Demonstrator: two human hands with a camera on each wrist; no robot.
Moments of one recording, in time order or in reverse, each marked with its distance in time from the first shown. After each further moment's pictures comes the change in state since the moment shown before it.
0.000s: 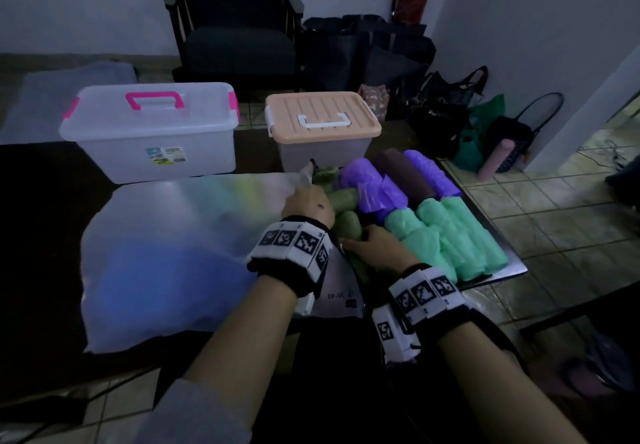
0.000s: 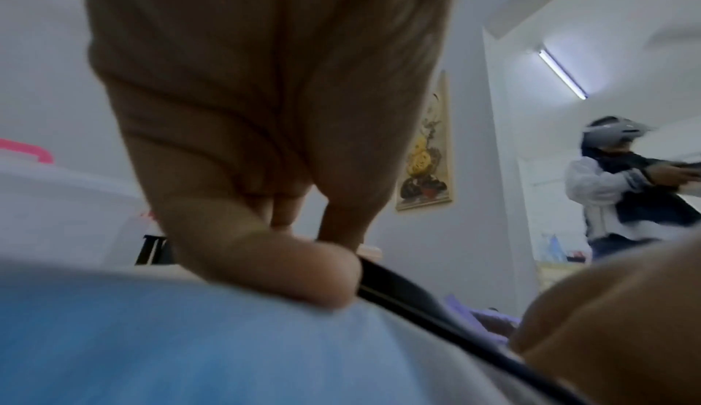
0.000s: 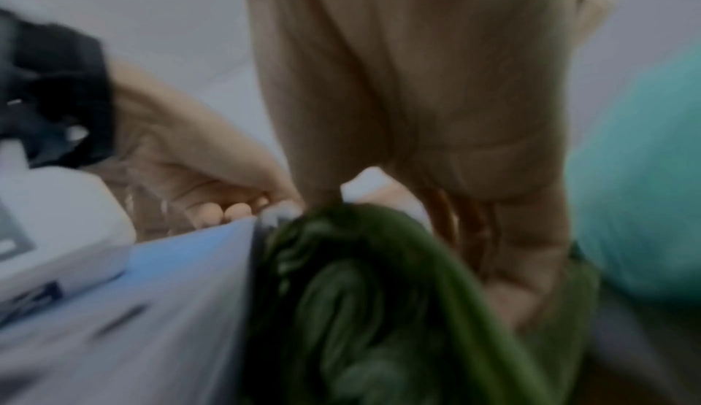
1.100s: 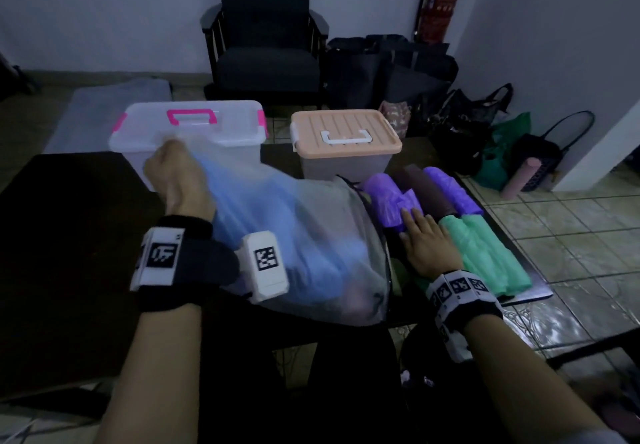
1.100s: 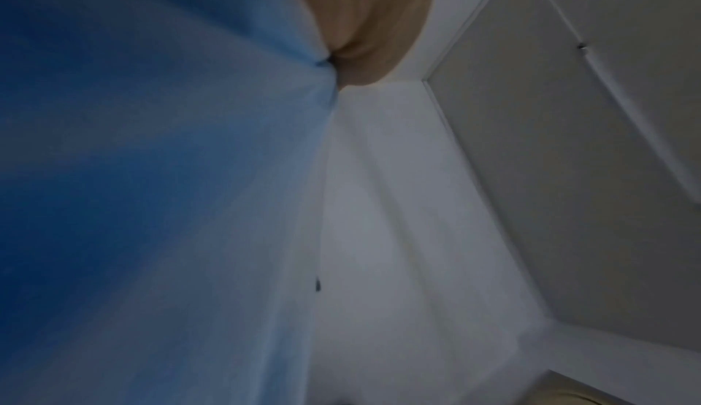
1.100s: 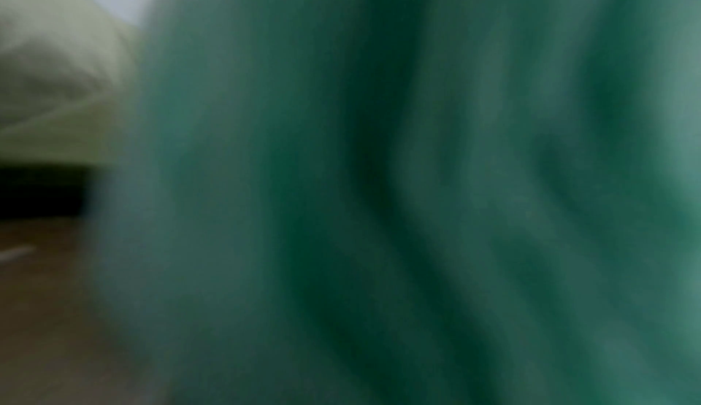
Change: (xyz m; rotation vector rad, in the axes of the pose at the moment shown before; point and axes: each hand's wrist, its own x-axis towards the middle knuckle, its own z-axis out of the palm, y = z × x) left_hand -0.008 -0.086 -0.127 -1.317 0.872 -0.237; right_hand 0.035 0.051 -0.026 -0.584 0.285 -0.230
